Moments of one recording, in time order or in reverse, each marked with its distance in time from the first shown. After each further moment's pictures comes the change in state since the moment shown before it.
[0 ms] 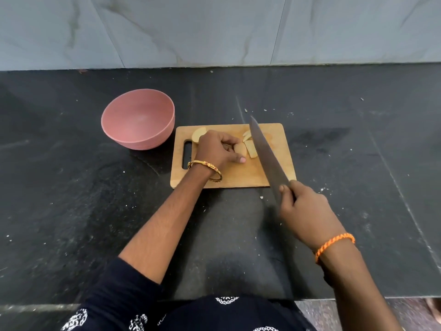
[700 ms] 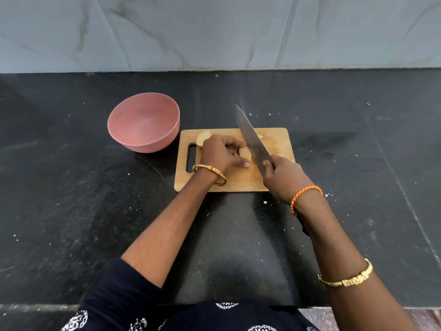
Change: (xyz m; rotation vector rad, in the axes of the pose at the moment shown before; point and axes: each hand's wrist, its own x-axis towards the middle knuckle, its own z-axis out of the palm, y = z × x) left_hand 0.000 0.000 0.002 0.014 0.025 -0.018; right_hand 0.067 -0.033 0.009 -0.059 -0.107 -0.072
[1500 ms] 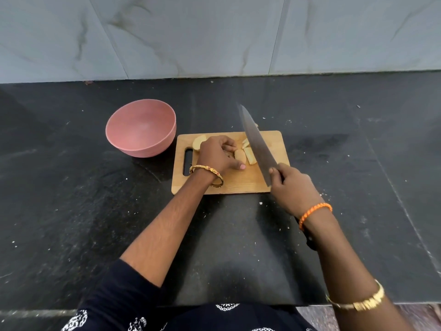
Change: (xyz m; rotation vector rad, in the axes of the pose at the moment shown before) left_hand 0.002 0.004 0.000 0.012 -0.007 -0.032; right_hand -0.025 0.021 -0.002 0.121 0.120 0.002
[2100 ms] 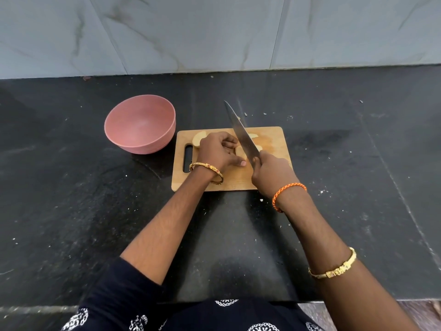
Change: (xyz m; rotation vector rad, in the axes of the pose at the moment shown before) left_hand 0.000 -0.001 0.001 0.014 0.020 0.025; right_hand 0.025 -0.022 0.023 -0.160 -0.026 -0.045
